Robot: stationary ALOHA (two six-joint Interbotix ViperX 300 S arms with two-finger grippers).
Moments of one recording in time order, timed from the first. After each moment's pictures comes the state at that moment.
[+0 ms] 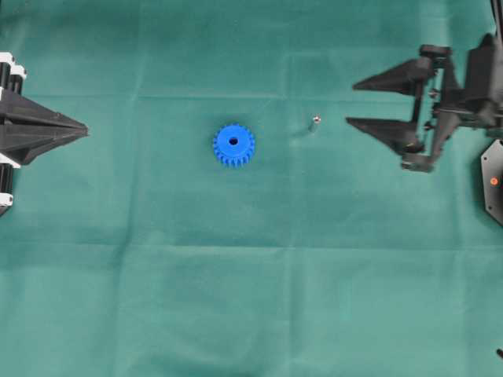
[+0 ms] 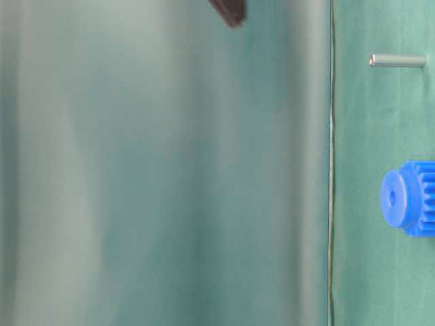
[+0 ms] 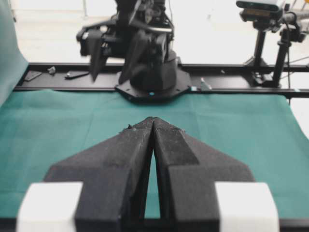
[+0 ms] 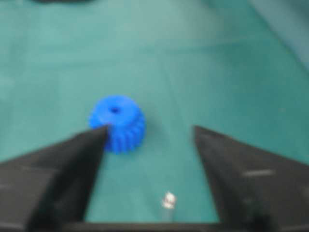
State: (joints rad) left arm 0.00 -0.97 1.18 0.01 -0.28 0.00; right arm -0.21 -0.46 1.20 0.00 -0.50 -0.01
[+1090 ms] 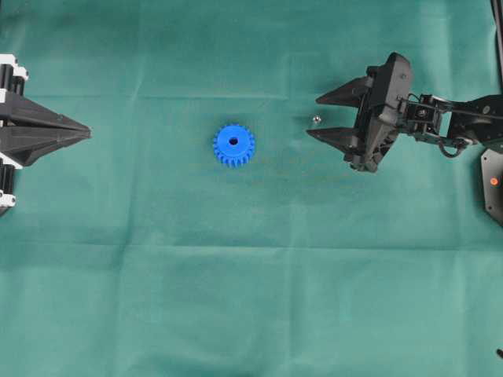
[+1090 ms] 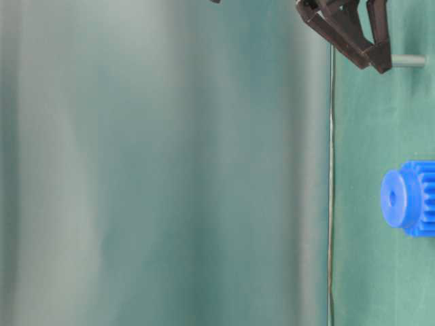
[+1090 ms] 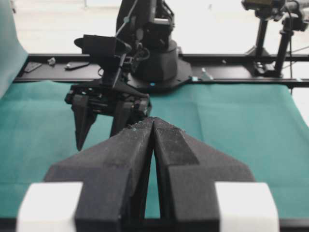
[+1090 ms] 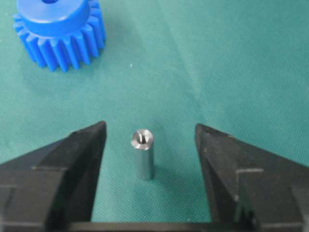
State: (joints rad) left arm 0.00 -0.97 1.18 0.01 -0.25 0.00; right arm -0.25 0.06 1.12 0.04 -0.73 -0.01
